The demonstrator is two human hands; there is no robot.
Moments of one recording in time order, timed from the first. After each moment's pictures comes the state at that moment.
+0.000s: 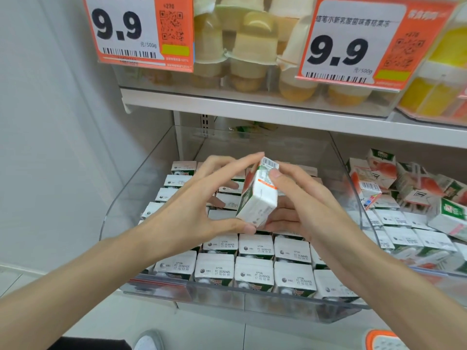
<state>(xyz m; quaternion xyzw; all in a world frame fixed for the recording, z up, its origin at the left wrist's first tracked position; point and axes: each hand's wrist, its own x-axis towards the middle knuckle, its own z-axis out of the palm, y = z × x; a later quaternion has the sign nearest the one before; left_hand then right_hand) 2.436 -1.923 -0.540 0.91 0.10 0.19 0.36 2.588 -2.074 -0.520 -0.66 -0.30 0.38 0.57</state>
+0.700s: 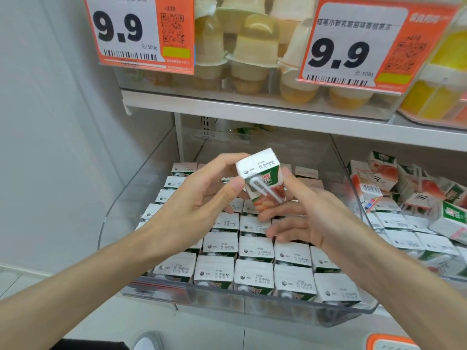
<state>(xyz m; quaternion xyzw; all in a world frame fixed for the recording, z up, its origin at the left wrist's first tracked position) 2.441 -1.929 -0.538 0.83 0.09 0.25 0.49 2.601 -2.074 -0.517 -0.70 -0.26 0.42 0.52</state>
